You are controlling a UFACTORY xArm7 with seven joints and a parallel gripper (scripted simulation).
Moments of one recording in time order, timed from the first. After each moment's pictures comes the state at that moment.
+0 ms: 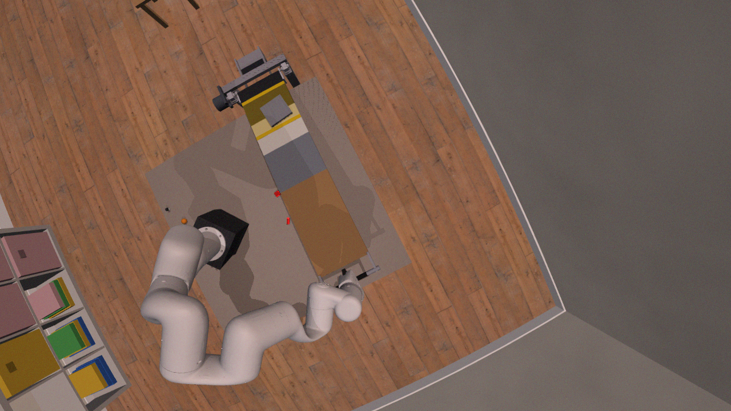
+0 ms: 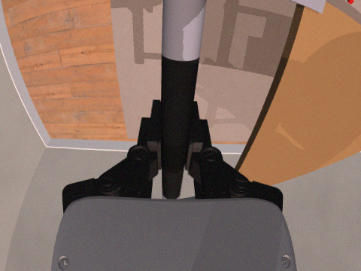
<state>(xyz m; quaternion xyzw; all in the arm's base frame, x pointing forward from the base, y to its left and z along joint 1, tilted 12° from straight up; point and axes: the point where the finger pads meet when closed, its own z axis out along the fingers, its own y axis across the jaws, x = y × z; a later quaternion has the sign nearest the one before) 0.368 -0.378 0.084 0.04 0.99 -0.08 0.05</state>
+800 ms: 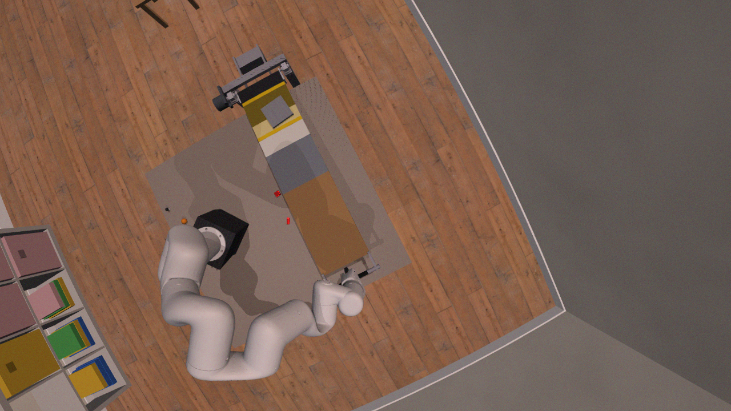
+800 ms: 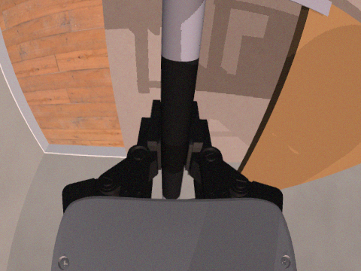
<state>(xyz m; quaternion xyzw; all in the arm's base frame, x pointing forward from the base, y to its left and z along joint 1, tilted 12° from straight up) 0.373 -0.398 0.025 0.04 0.99 -0.08 0.05</state>
